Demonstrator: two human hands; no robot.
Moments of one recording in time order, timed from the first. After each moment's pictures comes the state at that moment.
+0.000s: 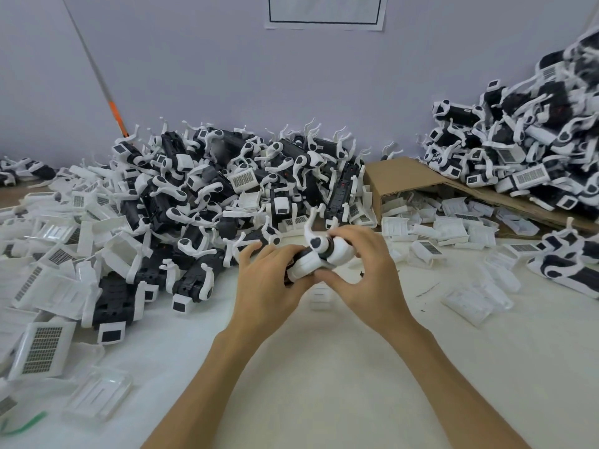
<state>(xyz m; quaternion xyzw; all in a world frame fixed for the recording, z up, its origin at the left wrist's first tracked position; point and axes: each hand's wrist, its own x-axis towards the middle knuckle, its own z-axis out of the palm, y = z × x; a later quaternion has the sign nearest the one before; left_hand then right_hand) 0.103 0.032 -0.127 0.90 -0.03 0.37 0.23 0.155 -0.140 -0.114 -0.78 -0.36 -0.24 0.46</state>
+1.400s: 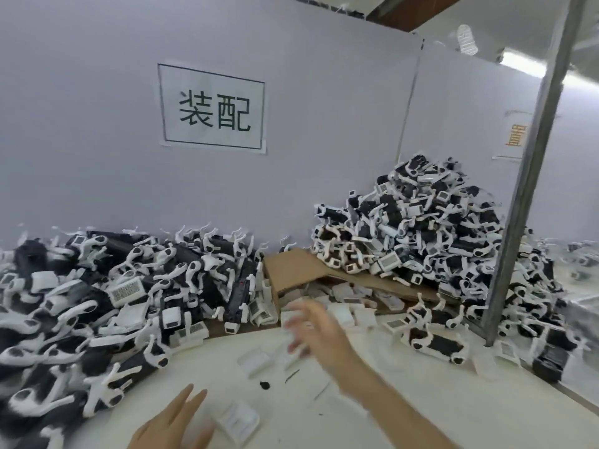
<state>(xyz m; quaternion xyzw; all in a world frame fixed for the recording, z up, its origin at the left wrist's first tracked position) 0.127 0.029 -0.150 0.95 -0.11 0.28 0.12 0.204 -0.221 -0.062 -0.77 -0.17 0.02 0.62</state>
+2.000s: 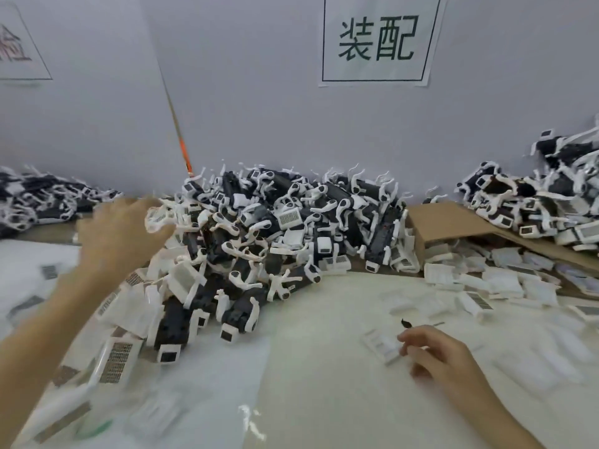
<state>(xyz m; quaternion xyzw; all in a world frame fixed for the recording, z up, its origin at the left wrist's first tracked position) 0.030 0.247 0.001 0.90 0.32 0.31 0.00 0.151 -0.192 -0.137 -0.79 -0.17 0.06 0.58</state>
